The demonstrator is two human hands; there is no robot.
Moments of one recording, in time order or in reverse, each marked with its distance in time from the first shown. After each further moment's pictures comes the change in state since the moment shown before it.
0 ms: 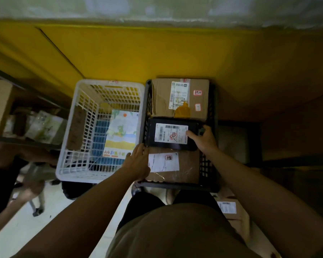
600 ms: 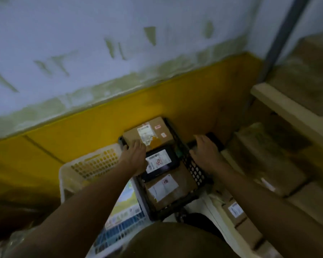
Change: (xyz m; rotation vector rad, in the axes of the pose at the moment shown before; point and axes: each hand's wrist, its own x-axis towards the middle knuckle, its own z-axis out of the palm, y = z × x) left_hand -0.039 0.017 -0.170 0.545 0.319 0.401; right_hand -0.172 -0.011 -0.044 -0.563 0.484 -0.282
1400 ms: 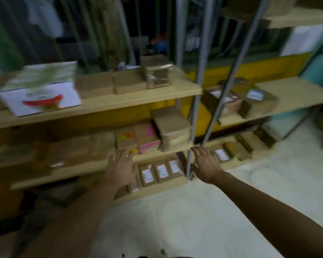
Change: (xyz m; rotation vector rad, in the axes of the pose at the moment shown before) left_hand -0.361 0.483 0.043 0.284 0.333 1.275; right_hand -0.792 0.117 0.005 -0.150 0.443 1.160
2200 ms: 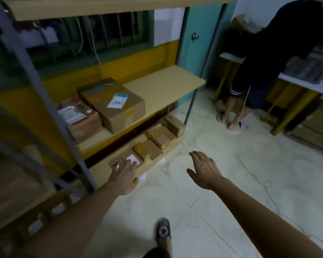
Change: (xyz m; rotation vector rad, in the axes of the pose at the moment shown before) left_hand 0.227 0.591 0.021 0.074 -0.144 0.563; right_hand -0.160 0.530 -0.074 0.024 -0.086 0.543
